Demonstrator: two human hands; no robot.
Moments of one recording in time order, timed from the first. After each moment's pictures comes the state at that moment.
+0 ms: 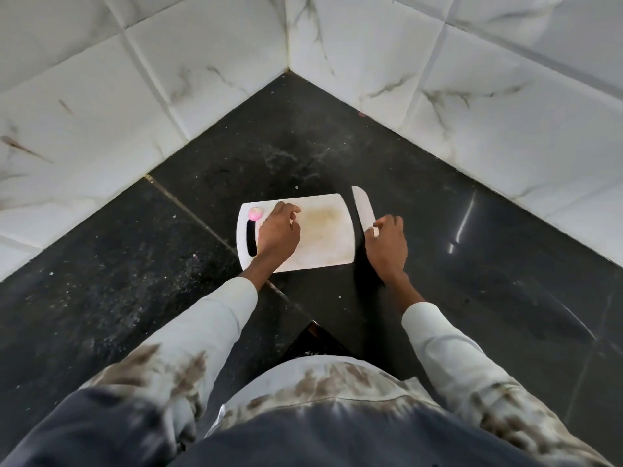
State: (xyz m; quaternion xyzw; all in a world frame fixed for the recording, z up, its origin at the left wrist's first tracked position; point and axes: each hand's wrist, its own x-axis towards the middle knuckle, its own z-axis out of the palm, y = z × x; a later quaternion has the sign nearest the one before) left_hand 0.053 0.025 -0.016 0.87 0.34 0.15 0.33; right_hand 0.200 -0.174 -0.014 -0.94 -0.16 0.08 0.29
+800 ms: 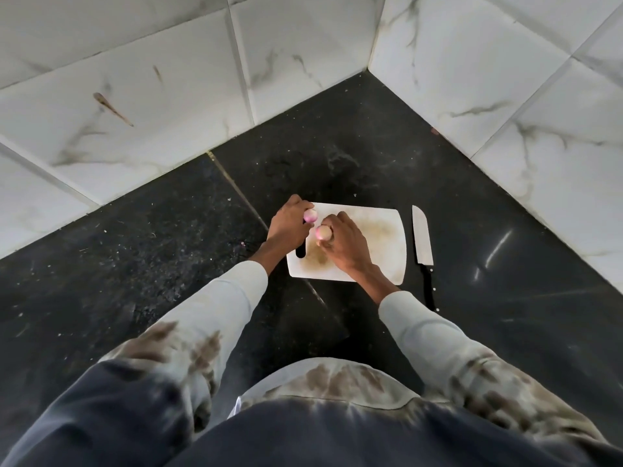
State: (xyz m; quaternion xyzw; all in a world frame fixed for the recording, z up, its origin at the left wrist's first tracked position) left_hand 0.005 0.117 -0.025 0.86 0.40 0.06 0.32; right_hand 0.116 -0.017 -0.025 -0.83 -0.49 0.16 0.21
